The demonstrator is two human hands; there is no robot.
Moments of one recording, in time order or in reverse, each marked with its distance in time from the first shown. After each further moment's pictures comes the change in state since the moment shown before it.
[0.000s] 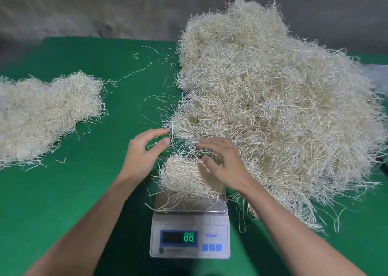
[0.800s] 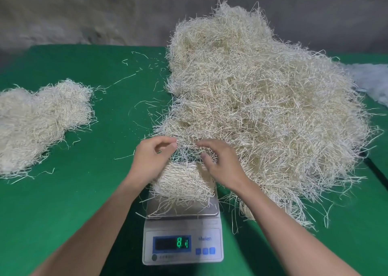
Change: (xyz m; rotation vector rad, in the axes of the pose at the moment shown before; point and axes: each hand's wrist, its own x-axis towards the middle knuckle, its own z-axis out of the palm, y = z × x) left_hand 0.006 0.017 0.031 -0.027 -0.046 -0.082; right_hand -0.003 -0.001 -0.013 0.017 0.076 0.052
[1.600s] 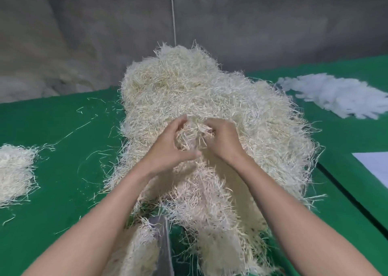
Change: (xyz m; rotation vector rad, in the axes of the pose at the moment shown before) left_hand 0.097 0.146 0.143 0.110 -0.432 0.270; right_hand 0.081 0.083 -0.167 -0.142 0.304 0.154
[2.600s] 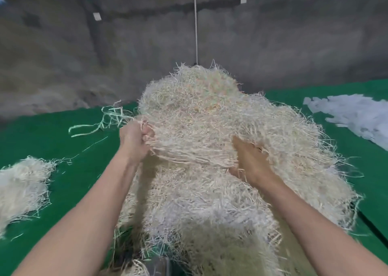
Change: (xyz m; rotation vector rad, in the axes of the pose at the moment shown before) left_hand 0.095 -0.001 -0.074 -0.743 0.711 -0.459; right_hand 0.059 0.076 0.003 0.038 -0.157 0.131
